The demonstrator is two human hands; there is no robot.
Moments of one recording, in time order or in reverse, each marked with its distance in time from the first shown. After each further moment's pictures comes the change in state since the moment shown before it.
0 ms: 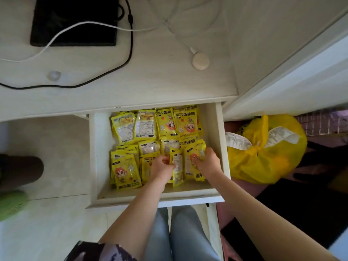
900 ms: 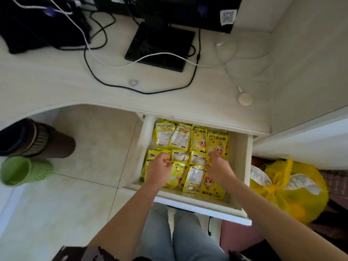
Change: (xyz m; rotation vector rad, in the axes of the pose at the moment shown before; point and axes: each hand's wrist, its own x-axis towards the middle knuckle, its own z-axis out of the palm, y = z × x) left_hand -0.047 -0.014 -0.109 0.092 0.290 0.301; right_hand -0.041 -0.085 -0.002 -0.498 -0.168 -0.353
